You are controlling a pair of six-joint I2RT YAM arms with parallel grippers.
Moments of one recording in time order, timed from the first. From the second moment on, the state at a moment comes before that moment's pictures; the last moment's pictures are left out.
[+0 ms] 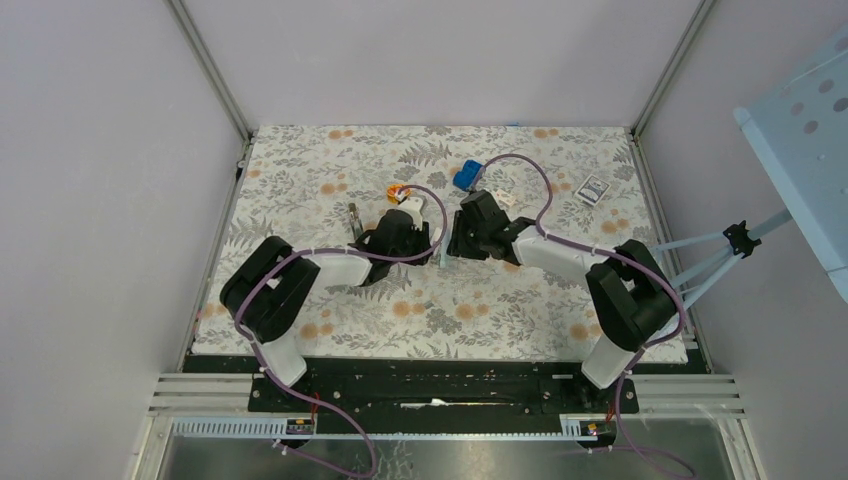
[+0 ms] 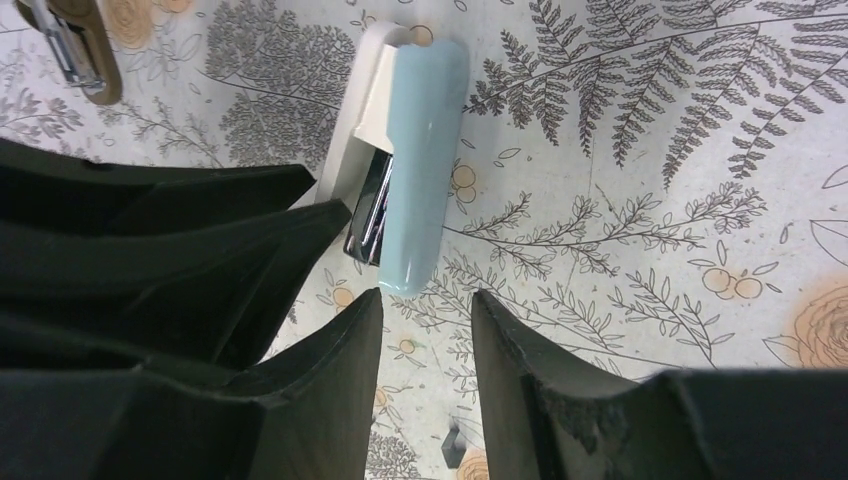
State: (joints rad) left arm -0.65 1.74 0.80 0.32 0.01 -0.37; right arm 0.65 1.71 1.04 -0.22 0.03 0.70
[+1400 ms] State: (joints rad) left arm -0.49 1.69 0.52 0.67 0.23 -0.73; right arm 0.62 1.85 1.10 -0.02 -0.25 1.03
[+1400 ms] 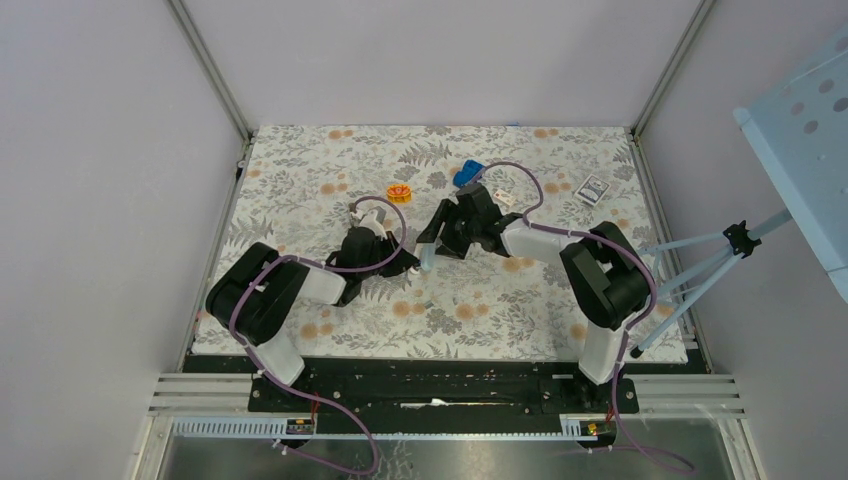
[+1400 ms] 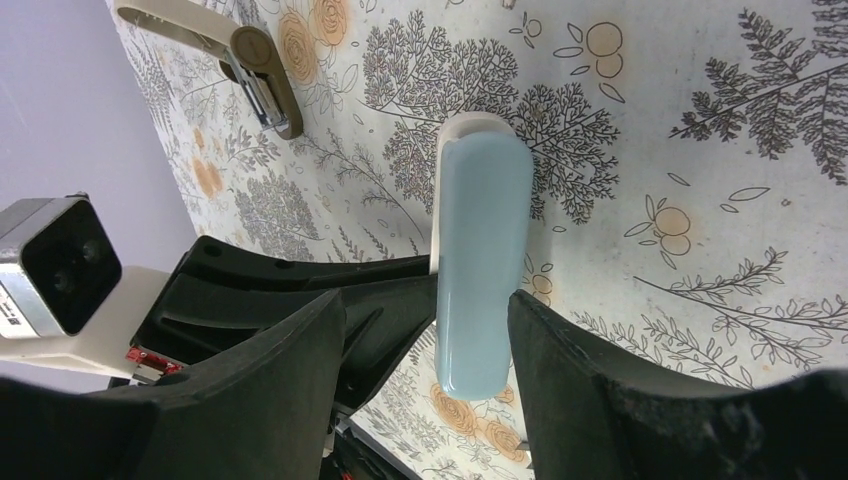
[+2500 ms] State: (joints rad) left arm -0.46 1.13 0.54 0.18 -0.12 -0.74; right arm 0.66 2.05 1.52 -0.31 -0.11 0.80
